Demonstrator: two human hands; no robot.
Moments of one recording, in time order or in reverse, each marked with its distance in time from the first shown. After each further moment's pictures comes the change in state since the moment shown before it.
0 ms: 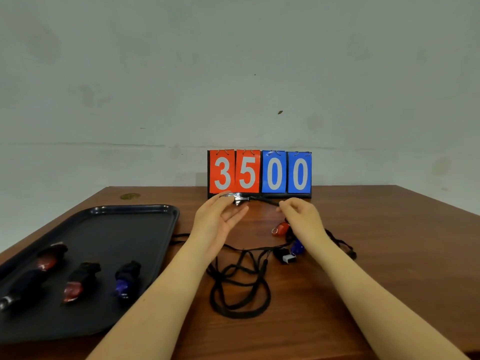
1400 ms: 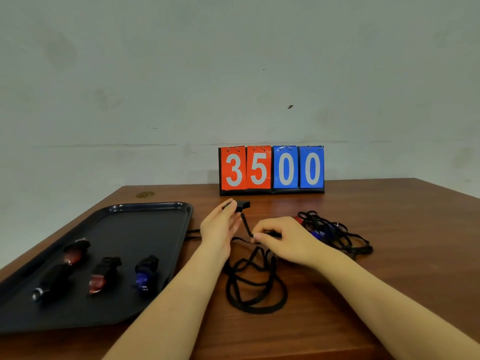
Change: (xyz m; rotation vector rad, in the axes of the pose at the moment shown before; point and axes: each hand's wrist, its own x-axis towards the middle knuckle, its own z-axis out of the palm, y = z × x) left_hand 0.004 -0.016 -0.020 0.068 0.346 -0.049; right_hand -0.032 -0.009 0.024 -0.189 -0.521 -0.426
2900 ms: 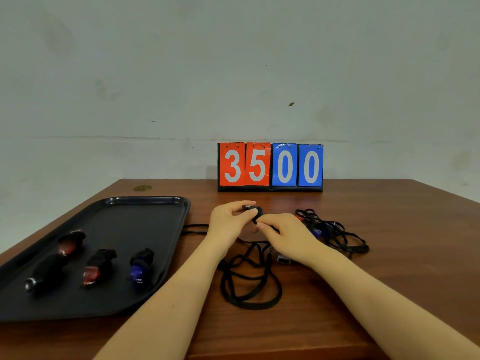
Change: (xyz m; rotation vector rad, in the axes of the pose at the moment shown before) left_hand -0.003 -0.005 0.002 0.734 -0.251 0.351; right_hand 0.004 0.016 0.004 -0.176 0.087 0.028
